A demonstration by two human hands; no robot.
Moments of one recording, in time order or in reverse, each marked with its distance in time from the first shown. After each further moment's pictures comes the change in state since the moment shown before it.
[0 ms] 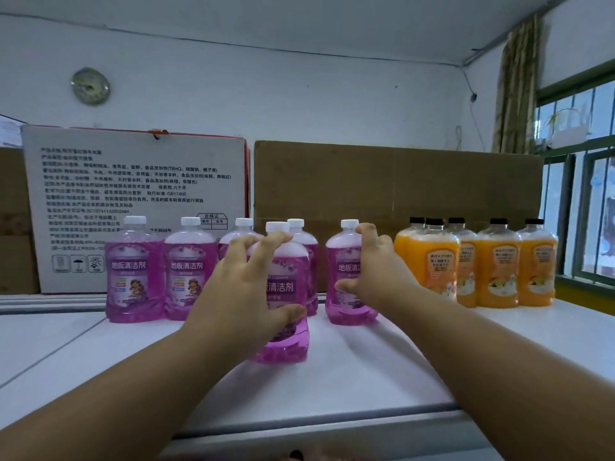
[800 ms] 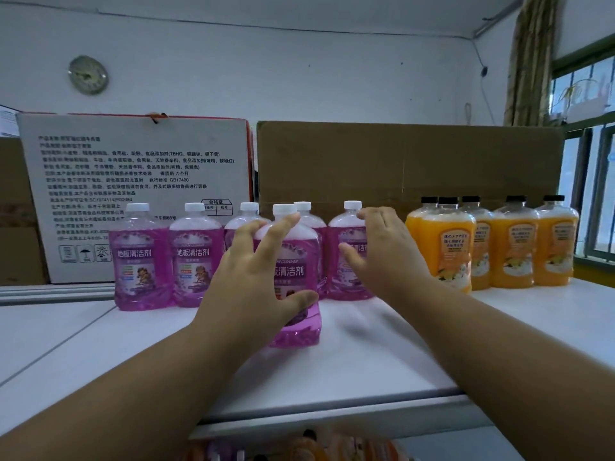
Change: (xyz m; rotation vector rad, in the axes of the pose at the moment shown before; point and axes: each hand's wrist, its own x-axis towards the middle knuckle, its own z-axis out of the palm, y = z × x) left_hand -0.005 -0.006 0.009 0.010 0.060 0.038; right_hand -0.006 0.002 0.012 -0.052 0.258 -0.243
